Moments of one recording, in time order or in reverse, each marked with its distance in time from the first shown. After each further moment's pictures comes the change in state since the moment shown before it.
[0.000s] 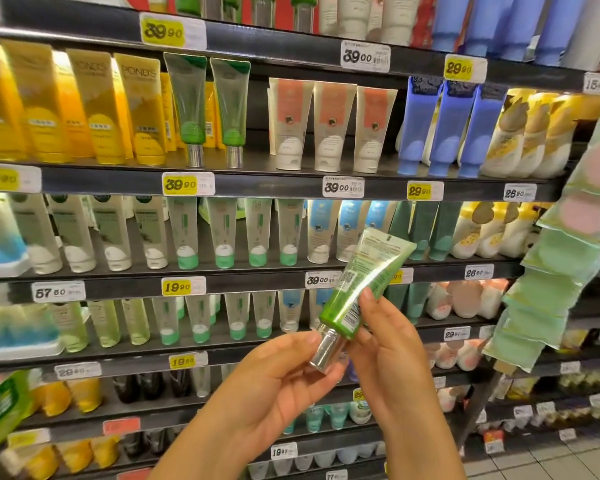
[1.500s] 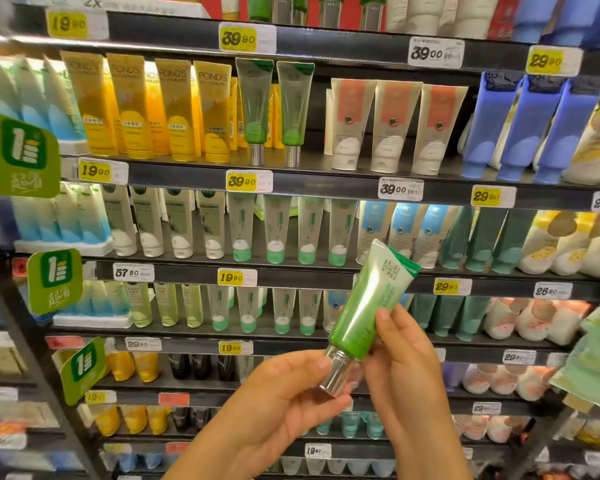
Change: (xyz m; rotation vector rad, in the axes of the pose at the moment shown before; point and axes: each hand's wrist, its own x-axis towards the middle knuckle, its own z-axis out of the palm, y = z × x) left_hand -0.022 0.001 -0.035 0.142 0.067 0.057; right_hand 0.004 0.035 0.012 0.031 -0.072 0.052
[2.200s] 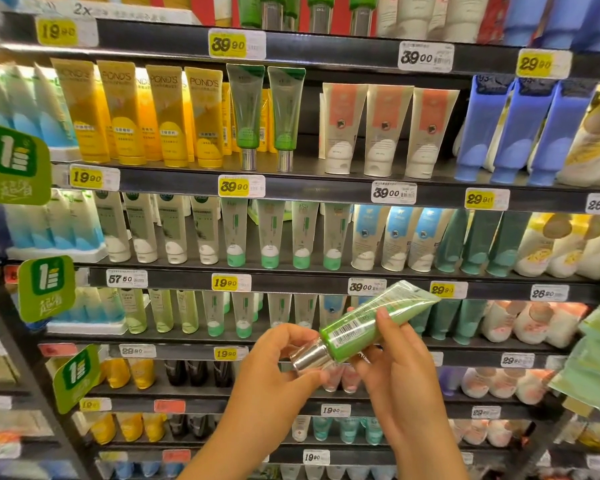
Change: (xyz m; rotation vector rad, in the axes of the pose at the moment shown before) left_hand 0.005 0.002 0.011 0.798 0.374 0.471; right_hand 0.007 -0.002 -0.013 -0.019 0.063 0.051
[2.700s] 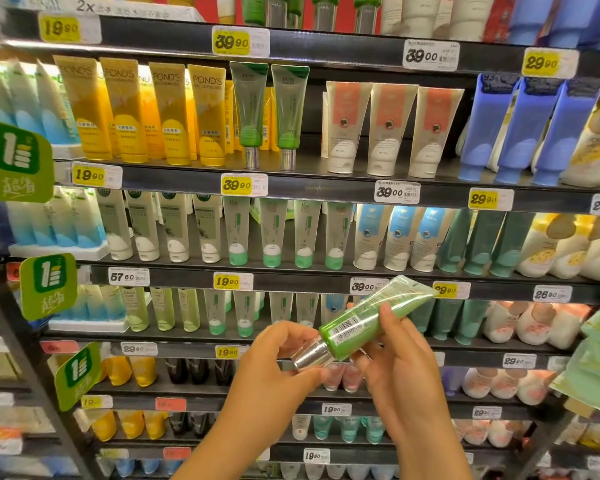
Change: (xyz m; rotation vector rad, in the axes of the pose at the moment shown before) left_hand 0.004 -0.005 -0.006 0.019 0.011 0.010; right_hand 0.005 0.000 0.002 0.036 -0.007 -0.001
